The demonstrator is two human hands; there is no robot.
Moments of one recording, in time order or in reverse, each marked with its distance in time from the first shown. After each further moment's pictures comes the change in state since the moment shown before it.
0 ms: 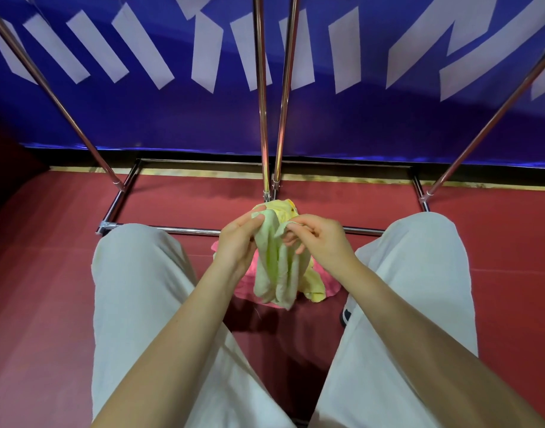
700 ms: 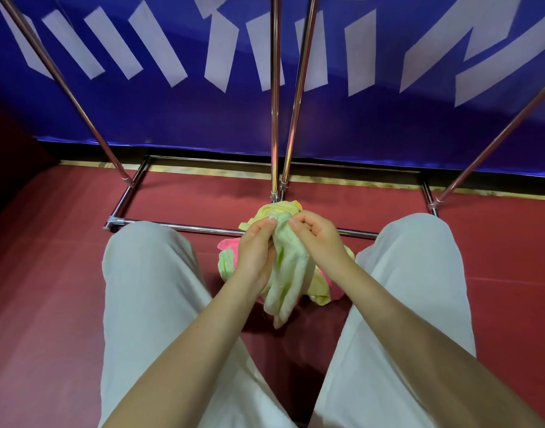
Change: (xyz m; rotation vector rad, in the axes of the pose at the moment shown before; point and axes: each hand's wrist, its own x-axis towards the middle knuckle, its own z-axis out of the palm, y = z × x) left_hand -0.011 -0.013 0.010 -0.170 0.067 -0.053; right_hand 0.010 -0.009 0.022 0.088 0.012 -0.004
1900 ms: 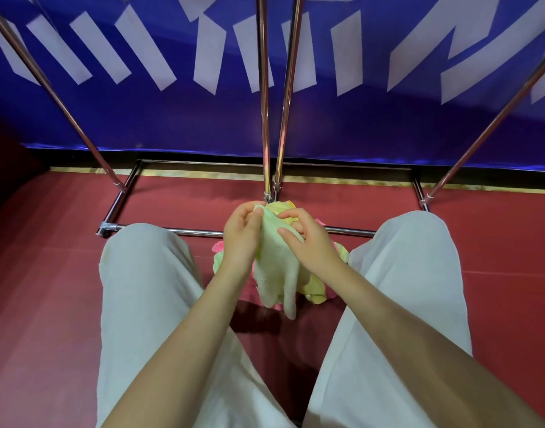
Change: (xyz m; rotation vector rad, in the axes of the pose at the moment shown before) left_hand 0.006 0.015 -0.001 0.491 0.073 0.392; right_hand -0.005 0.012 -0.002 -0.213 0.008 -0.074
